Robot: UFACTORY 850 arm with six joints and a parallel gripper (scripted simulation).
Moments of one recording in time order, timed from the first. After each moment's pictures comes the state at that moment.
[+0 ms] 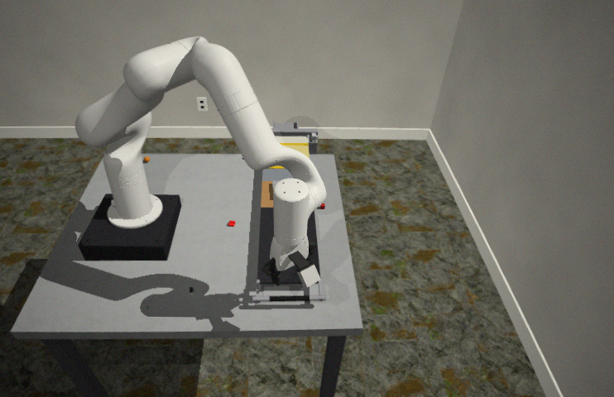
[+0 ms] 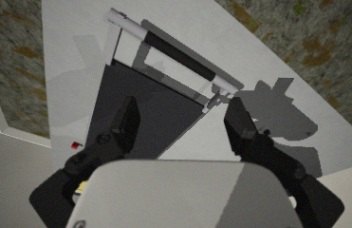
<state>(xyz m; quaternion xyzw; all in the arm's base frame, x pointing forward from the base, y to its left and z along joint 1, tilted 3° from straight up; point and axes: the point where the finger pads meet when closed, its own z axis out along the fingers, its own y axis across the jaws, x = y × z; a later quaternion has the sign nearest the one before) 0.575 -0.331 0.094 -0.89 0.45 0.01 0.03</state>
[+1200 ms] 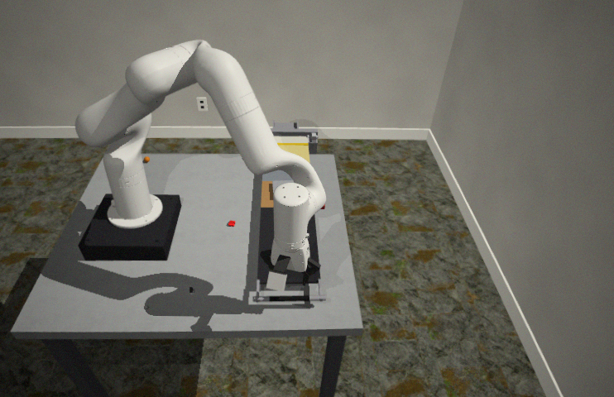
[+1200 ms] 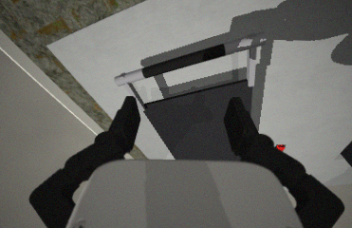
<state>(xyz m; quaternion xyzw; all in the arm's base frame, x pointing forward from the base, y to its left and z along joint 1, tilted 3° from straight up) 0.575 -0.331 0.080 -0.62 0.78 0.02 0.03</state>
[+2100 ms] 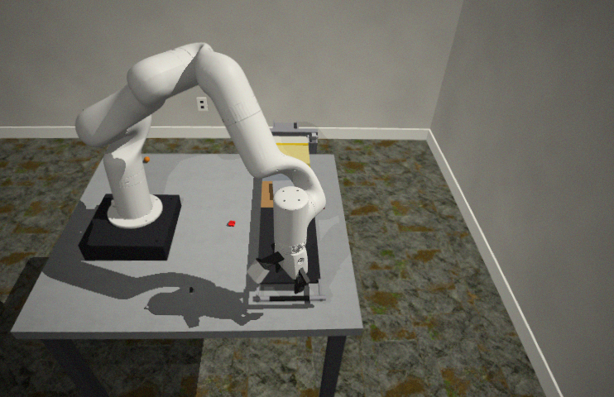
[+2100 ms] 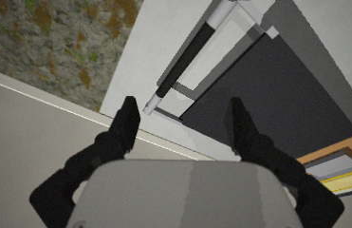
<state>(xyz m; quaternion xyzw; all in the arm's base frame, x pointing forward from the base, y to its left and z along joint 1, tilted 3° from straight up) 0.575 -0.330 0.069 -0.33 0.94 0.03 0.02</state>
